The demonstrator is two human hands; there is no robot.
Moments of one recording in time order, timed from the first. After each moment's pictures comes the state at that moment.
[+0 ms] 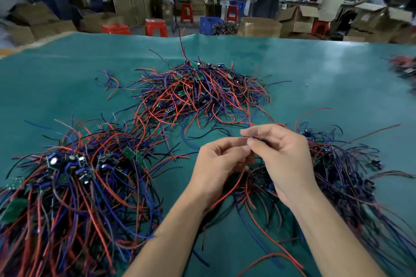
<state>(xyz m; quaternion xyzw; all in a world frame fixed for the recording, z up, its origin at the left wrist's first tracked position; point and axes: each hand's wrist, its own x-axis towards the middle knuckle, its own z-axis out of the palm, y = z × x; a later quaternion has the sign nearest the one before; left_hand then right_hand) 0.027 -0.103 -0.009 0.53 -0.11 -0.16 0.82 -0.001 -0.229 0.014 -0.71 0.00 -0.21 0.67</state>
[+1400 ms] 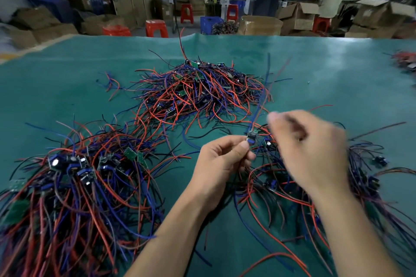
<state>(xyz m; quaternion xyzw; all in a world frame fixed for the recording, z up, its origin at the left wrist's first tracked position) 0.029 -0.104 -0.018 0.52 -0.15 -0.14 0.83 -0.017 -0.250 0.042 -0.86 0.07 -0.39 0.32</state>
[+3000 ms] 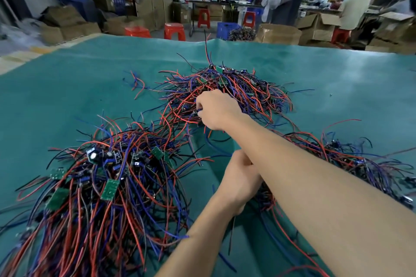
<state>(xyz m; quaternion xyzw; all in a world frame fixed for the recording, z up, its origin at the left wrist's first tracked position) 0.026 -0.100 -0.007 0.67 -0.09 -0.13 0.73 0.160 -0.119 0.049 -0.99 -0.12 -0.07 0.05</state>
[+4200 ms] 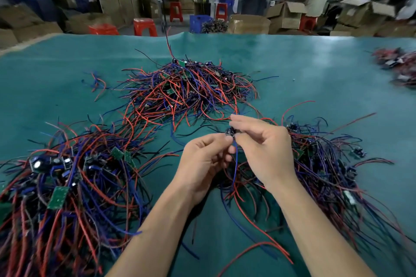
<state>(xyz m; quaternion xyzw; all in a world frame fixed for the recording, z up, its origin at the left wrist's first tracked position) 0.026 -0.098 -0.004 0.51 -0.09 -0.19 0.83 0.000 -0.226 0.016 -0.78 0.03 -0.26 0.57</state>
